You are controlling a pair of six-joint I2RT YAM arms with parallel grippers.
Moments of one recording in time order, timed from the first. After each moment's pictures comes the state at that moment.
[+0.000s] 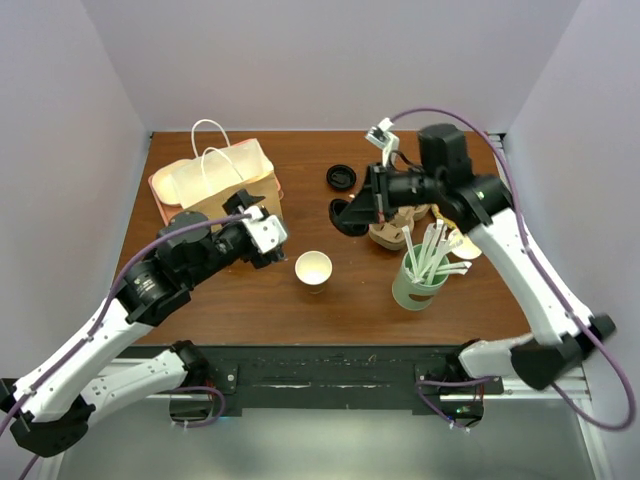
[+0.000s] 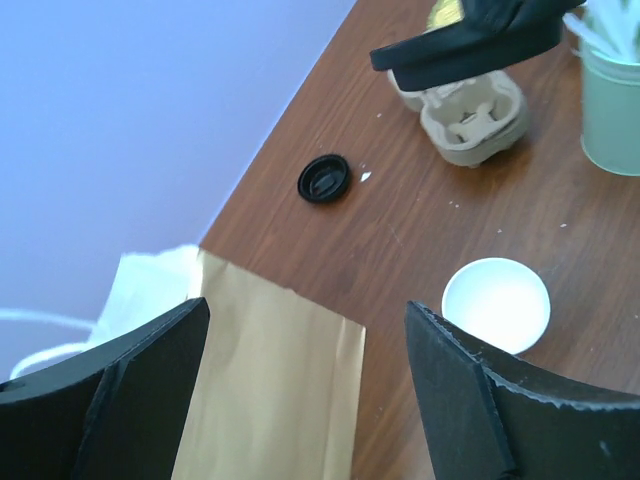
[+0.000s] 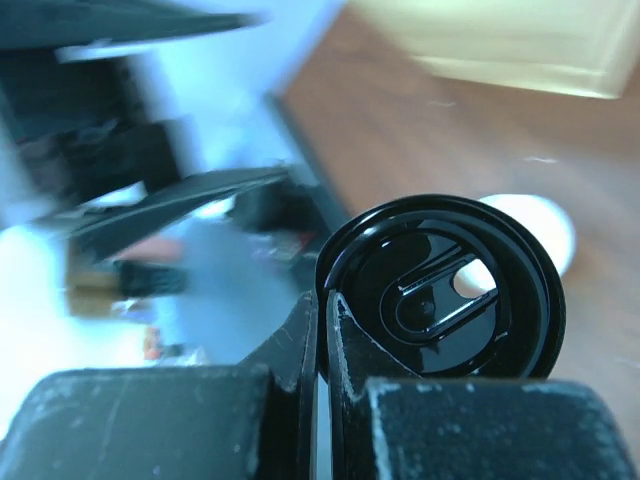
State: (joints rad) left arm -0.79 0.83 1.06 -0.43 -0.03 0.54; right arm 0.50 1.38 1.62 -0.81 -0.76 0.40
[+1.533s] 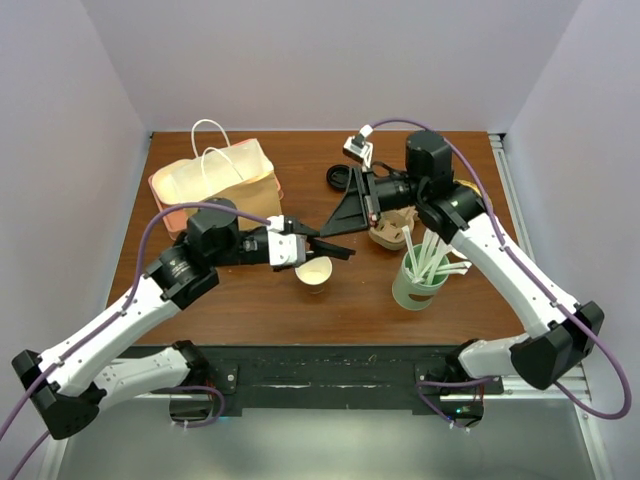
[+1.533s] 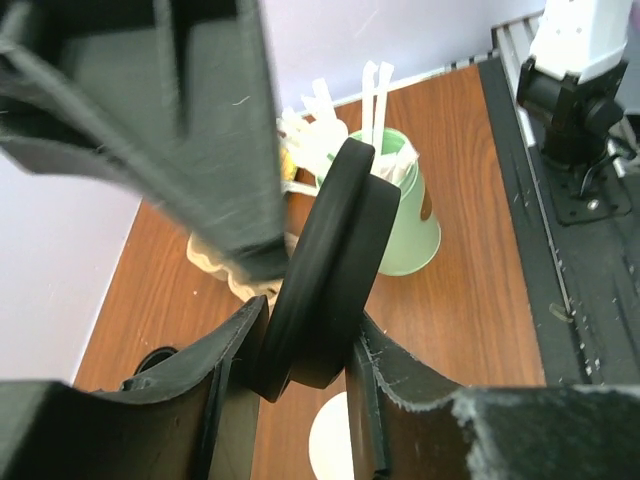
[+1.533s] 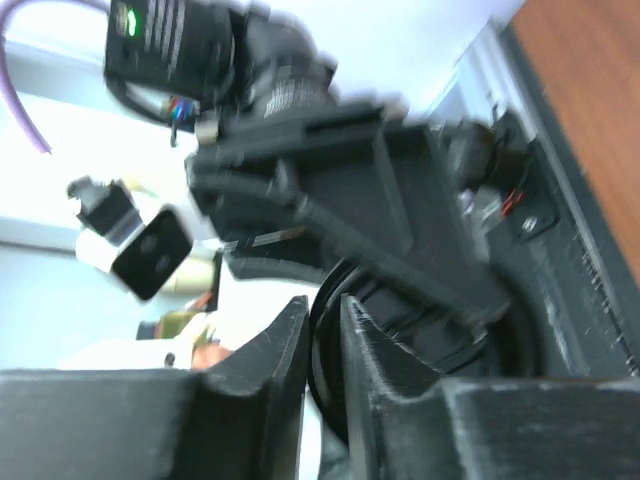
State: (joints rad) left arm -0.78 0.98 1.04 -0.21 0.62 0.52; right arm 0.55 1.33 1.38 -0.32 -1.16 0.94
